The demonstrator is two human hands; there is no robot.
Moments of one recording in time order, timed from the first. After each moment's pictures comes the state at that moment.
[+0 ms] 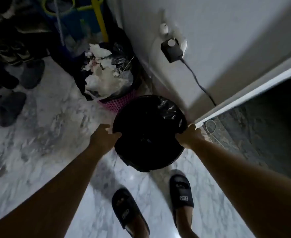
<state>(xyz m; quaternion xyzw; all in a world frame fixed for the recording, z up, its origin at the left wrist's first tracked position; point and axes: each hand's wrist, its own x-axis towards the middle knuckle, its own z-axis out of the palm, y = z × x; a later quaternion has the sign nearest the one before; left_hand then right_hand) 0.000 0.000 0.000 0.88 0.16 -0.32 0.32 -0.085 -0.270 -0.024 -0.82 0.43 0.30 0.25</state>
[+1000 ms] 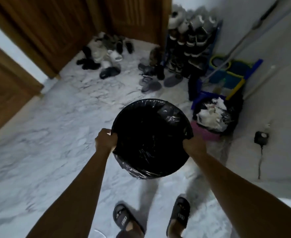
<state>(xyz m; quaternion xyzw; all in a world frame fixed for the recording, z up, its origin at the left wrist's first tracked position) -0.314 0.224 0.339 0.72 0.57 0.00 0.39 -0.156 -0.033 0.330 -0.90 0.09 0.31 0.30</state>
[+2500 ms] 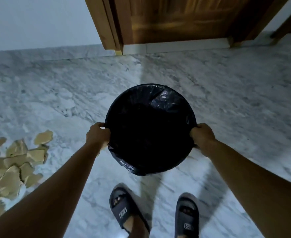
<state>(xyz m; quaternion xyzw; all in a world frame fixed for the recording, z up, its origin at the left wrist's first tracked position) -1.075 0.828 -0.051 0.22 0.85 0.18 0.45 -0.735 0.851 -0.042 -0.80 -0.30 0.50 0.14</state>
